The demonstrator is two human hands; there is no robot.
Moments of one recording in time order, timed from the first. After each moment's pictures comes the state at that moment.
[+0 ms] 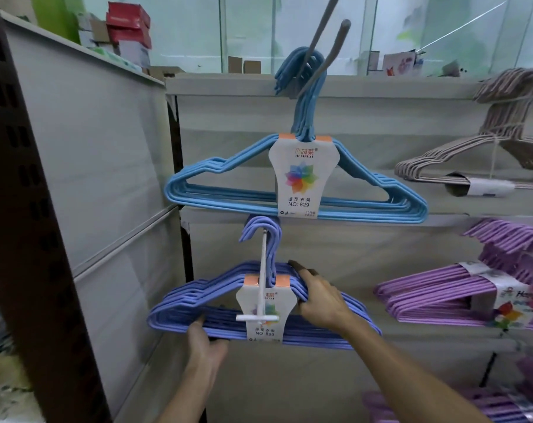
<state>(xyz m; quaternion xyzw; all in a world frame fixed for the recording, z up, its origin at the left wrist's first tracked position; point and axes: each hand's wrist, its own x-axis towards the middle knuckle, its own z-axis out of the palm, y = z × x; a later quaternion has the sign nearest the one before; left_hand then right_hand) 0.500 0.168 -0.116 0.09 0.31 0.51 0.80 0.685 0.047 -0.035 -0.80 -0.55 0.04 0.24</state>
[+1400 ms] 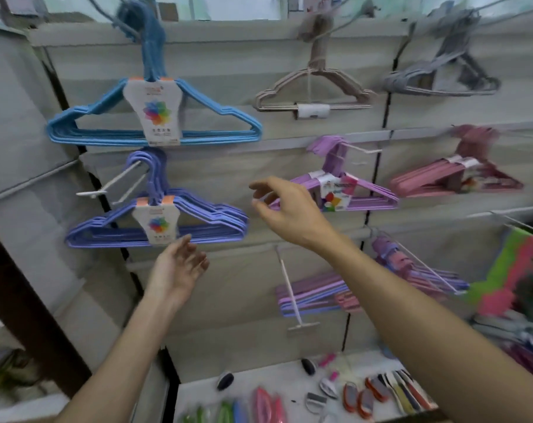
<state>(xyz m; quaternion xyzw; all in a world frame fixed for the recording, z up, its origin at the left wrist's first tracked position) 0.522 -0.109 -0.053 0.35 0.28 0.41 0.79 0.699 -0.240 0.021 -0.68 -0.57 -0.08 0.45</state>
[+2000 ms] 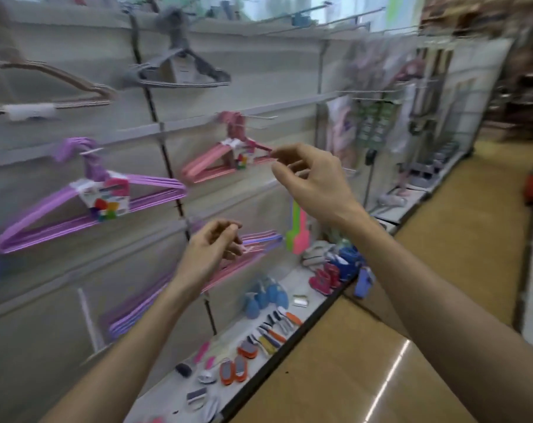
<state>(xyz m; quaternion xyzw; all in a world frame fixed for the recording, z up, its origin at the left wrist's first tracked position) 0.767 -0.453 -0.052 0.75 0.00 0.17 0.64 0.829 -0.649 0.041 -0.77 -0.31 -0.25 0.49</state>
